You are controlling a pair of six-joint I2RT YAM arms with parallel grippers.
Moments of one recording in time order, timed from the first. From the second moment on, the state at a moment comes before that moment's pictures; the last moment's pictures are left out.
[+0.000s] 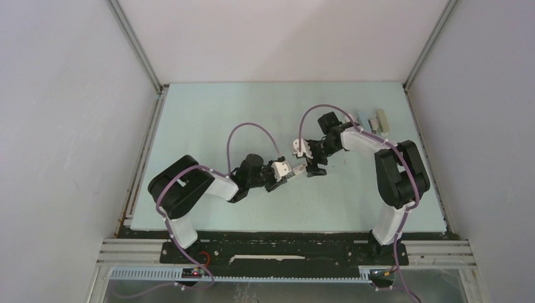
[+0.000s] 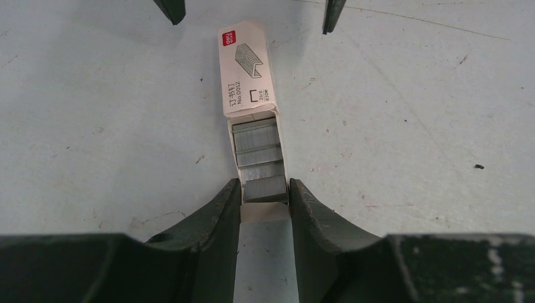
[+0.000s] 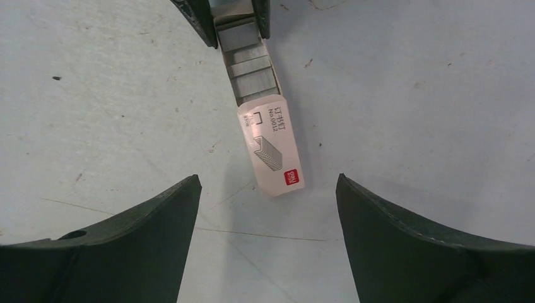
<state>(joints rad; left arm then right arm) -0.75 1.77 0.59 0.71 0.35 0.37 0.38 1.82 1.20 -0.69 -0.71 -1.35</state>
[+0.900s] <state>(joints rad) -0.75 1.80 0.55 0.82 0.35 0.34 0.42 1.87 1.20 -0.66 -0.65 -1.57</state>
